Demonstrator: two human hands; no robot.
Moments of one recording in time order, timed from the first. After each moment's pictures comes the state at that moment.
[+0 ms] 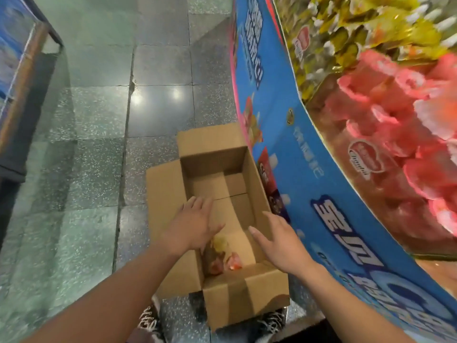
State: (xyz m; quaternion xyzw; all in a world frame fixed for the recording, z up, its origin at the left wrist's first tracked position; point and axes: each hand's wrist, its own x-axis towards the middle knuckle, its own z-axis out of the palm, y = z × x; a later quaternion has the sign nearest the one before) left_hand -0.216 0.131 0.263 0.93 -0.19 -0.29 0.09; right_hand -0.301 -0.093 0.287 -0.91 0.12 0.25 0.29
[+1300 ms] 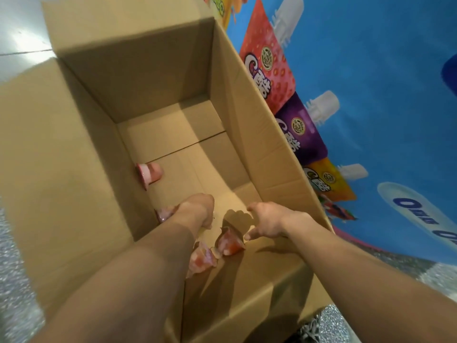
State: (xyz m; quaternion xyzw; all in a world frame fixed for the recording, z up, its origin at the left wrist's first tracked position) left_hand -0.201 0.031 -0.156 0.81 -0.26 -0.52 -0.05; right_hand -0.294 -0.120 -0.091 -0.82 0.19 0.51 0.19
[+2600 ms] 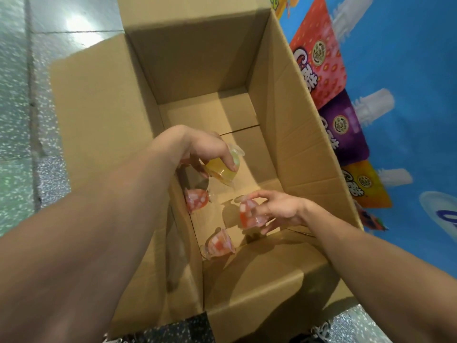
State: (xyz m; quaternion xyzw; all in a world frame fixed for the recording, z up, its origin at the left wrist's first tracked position) left_hand -0.115 0.091 -0.052 0.73 -0.08 -0.61 0.29; right_hand -0.279 -0.108 -0.130 -0.61 0.28 0.52 0.53
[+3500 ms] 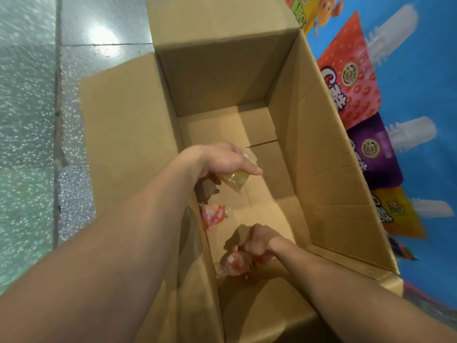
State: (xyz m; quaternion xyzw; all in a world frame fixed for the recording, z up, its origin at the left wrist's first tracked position) left_hand -0.103 0.109 -0.053 0.76 -0.06 -0.56 0.33; right_hand -0.282 -0.022 -0.181 -0.79 0.21 0.55 0.19
